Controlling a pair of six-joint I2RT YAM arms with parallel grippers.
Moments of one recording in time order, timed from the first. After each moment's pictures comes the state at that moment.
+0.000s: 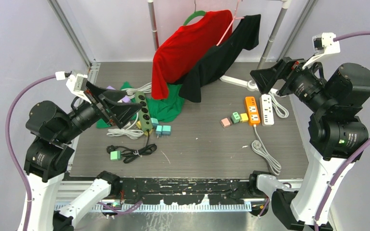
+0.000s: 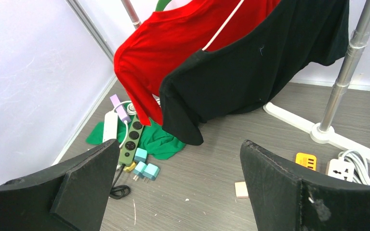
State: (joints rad) left arm -0.36 0.76 1.42 -0.58 0.46 -0.41; right arm -0.13 1.10 2.02 -1.02 -0.55 0.23
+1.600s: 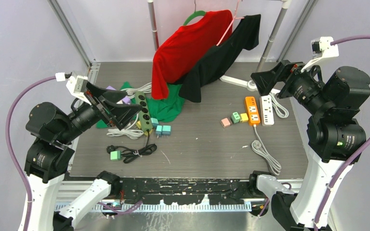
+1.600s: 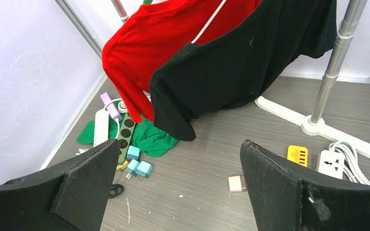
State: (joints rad) left arm -0.36 0.75 1.40 -0.56 0.47 -0.40; right arm -0.13 1.06 1.97 -1.02 -0.52 0.21
